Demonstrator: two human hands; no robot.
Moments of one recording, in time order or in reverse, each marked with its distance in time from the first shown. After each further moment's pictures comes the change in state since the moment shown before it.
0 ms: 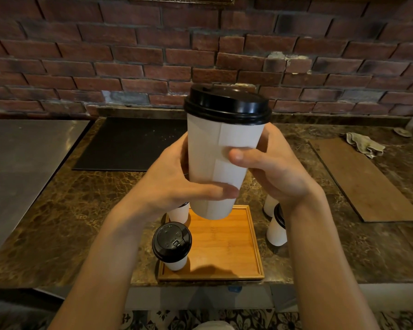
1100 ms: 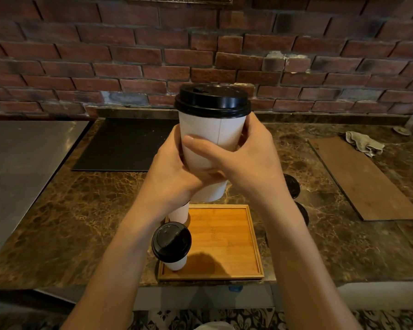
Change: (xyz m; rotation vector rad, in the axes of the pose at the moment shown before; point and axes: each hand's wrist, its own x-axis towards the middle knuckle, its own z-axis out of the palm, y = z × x) left_hand 0.008 -0.011 0.008 0.144 0.277 0.033; right_hand 0.001 -0.002 0.040 -0.324 0.413 -0.005
